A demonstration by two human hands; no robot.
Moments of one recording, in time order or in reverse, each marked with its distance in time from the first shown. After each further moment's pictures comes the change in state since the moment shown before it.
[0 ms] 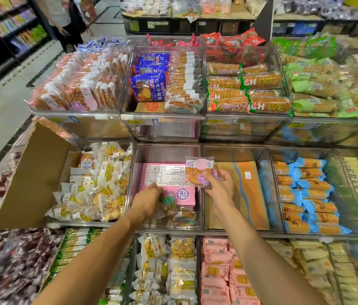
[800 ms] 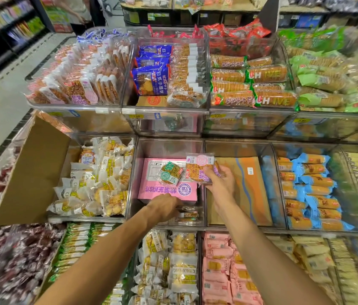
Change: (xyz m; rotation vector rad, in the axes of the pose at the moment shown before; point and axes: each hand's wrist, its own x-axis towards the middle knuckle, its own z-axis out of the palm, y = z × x) left_hand 0.002 0.033 0.023 0.154 -0.284 0.221; right_hand 0.003 0.009 0.003 -0.018 -0.011 -0.041
